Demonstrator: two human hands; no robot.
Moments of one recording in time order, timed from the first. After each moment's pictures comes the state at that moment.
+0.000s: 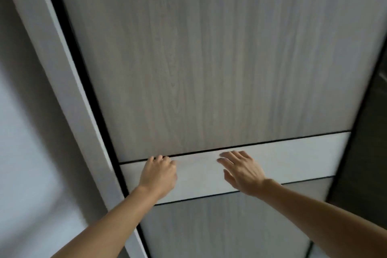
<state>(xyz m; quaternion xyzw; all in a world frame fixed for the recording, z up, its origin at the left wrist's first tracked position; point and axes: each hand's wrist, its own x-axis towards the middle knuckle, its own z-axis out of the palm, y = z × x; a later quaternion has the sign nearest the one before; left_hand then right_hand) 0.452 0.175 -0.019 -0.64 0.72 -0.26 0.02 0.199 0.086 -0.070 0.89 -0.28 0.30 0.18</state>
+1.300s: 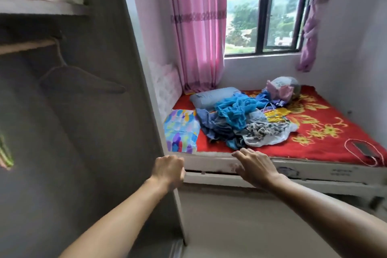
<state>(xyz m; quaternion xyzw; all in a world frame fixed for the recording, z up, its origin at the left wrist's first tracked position) -0.551 -0.097 -0.064 -0.13 0.99 -0.07 -0.07 -0.696 0.132 -0.104 0.42 -0.89 0.06 0.15</state>
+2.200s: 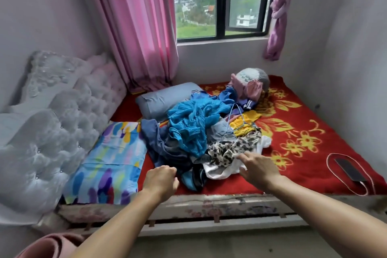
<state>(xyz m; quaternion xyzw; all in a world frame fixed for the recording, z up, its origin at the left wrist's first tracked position) -1.132 -0.119 -0.162 -0.06 1.00 0.01 0.02 -1.242 0.163 -0.173 0.31 -0.95 0.04 0.05</state>
